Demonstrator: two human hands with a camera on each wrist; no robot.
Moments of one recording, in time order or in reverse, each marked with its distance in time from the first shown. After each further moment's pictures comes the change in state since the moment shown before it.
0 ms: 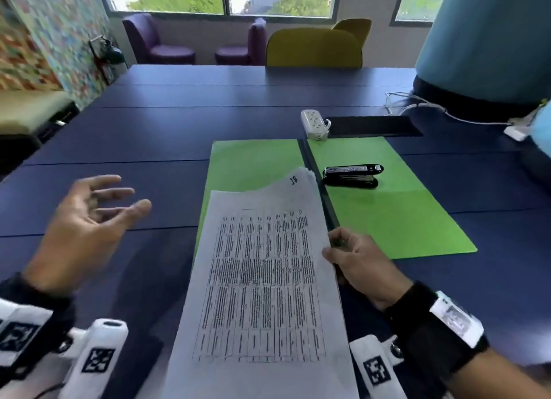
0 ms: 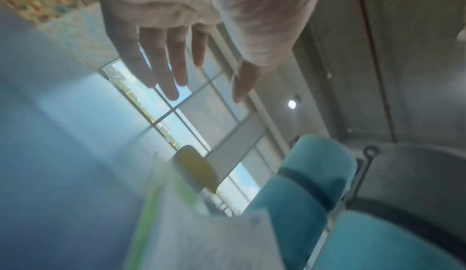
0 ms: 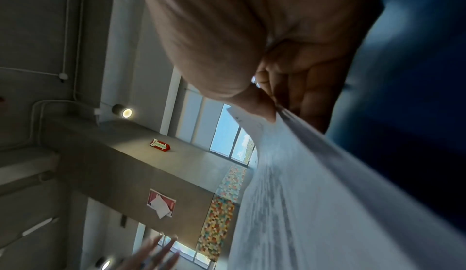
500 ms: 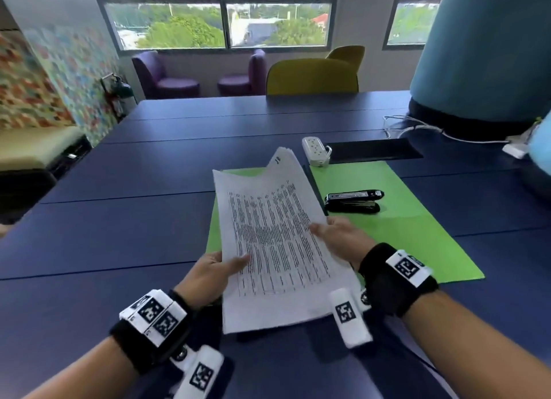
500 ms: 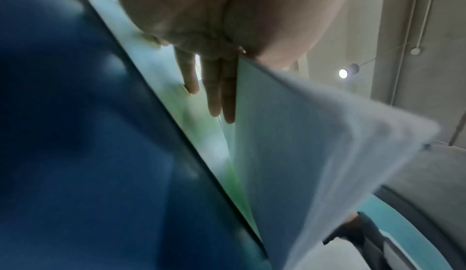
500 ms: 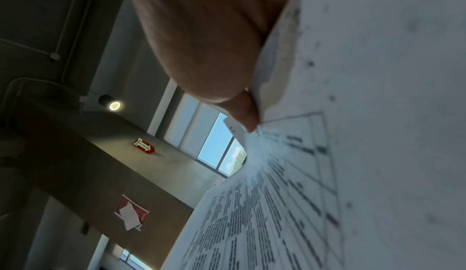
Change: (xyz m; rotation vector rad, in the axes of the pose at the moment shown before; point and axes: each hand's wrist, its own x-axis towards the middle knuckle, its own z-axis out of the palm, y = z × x) left_hand 0.016 -0.027 0.109 -0.104 -0.554 -0.316; right_hand 0.066 -0.061 0.003 -0.071 -0.062 0.080
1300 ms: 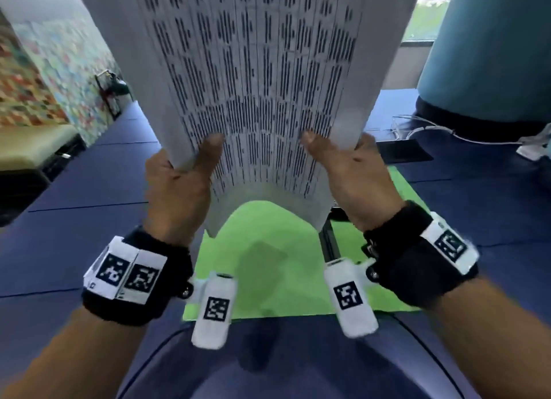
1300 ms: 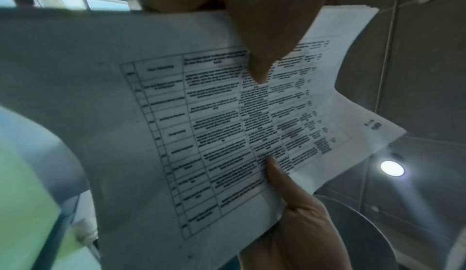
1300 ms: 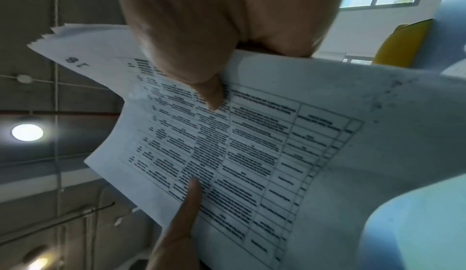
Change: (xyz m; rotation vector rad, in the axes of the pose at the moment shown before) left_hand 0.013 0.119 -0.020 -0.020 0.526 0.906; right_hand -0.005 -0.099 0.004 0.333 0.284 -0.701
